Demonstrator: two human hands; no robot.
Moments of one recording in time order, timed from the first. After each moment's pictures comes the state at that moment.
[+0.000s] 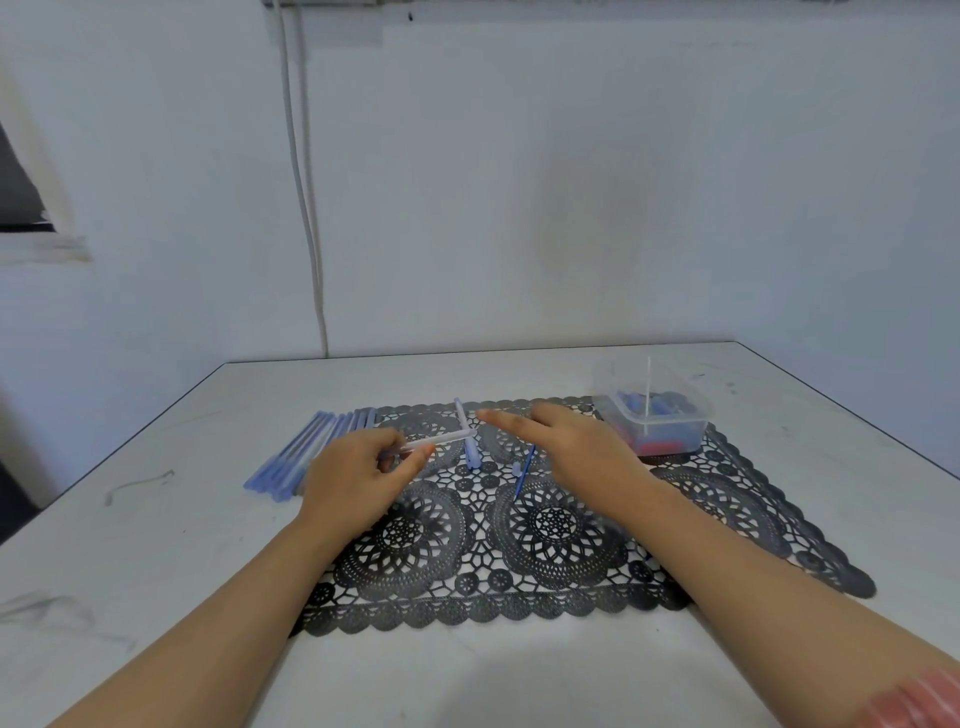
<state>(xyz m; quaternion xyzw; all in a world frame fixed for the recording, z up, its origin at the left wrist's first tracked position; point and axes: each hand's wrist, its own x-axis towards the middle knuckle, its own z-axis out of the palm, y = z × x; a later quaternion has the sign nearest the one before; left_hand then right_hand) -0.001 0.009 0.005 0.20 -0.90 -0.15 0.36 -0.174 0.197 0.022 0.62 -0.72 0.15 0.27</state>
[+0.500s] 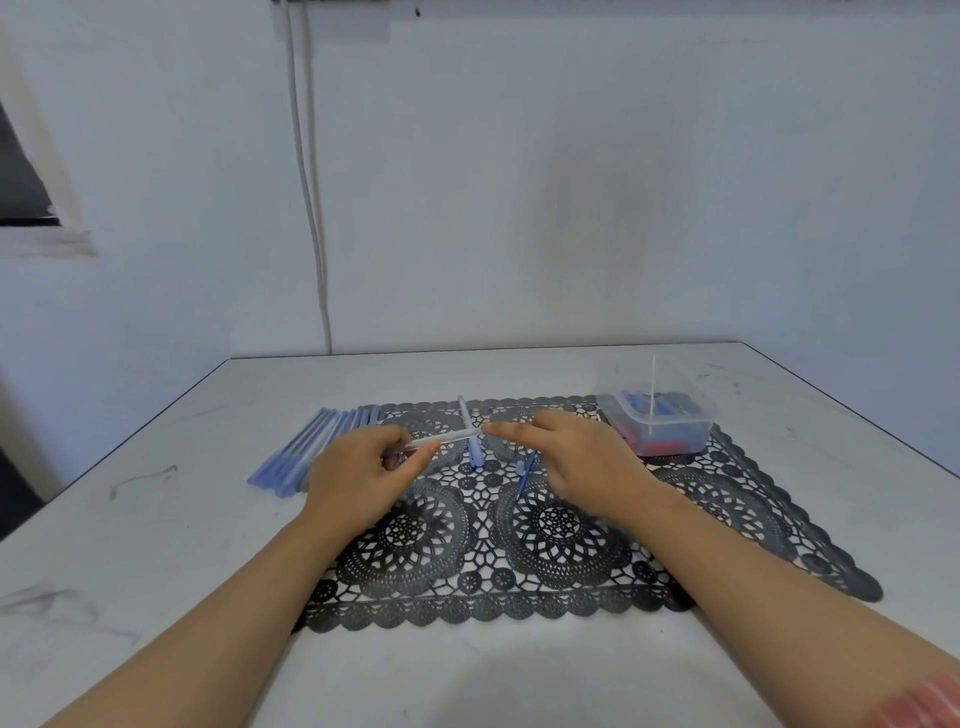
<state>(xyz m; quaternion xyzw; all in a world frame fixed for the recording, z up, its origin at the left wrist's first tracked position) 0.000 0.009 0.004 0.19 -0.90 -0.16 0.35 -0.167 0.198 0.023 0.63 -0.72 0.19 0.22</state>
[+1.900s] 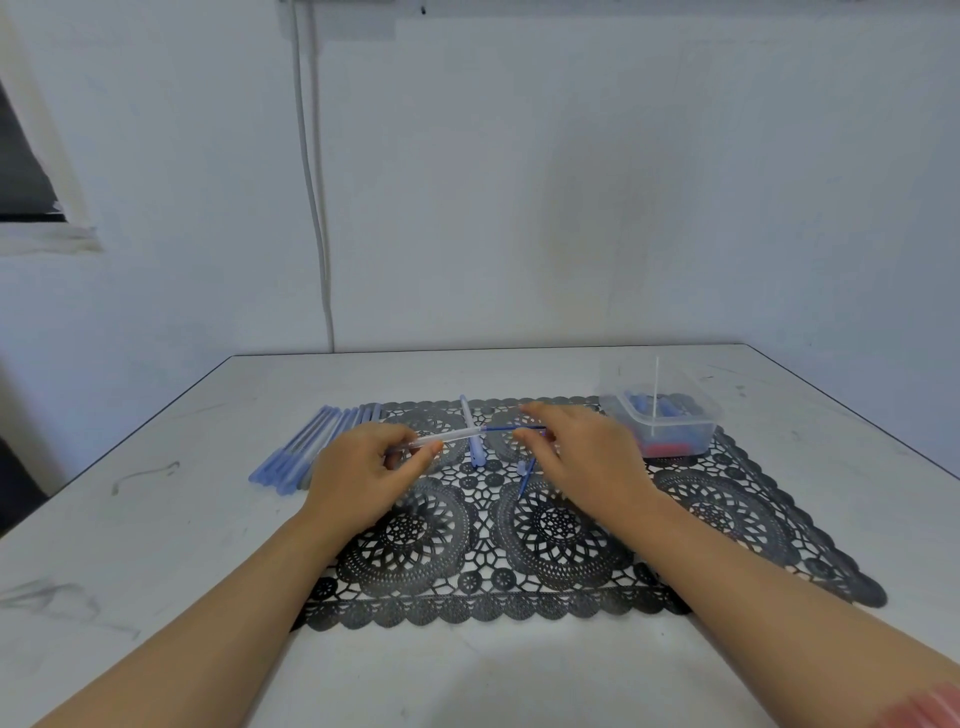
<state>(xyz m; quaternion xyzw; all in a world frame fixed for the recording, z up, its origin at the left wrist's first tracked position) 0.003 0.013 0.007 0.16 -0.90 -0.17 0.37 -0.158 0.196 0.021 0.51 -0.76 0.26 0.30</state>
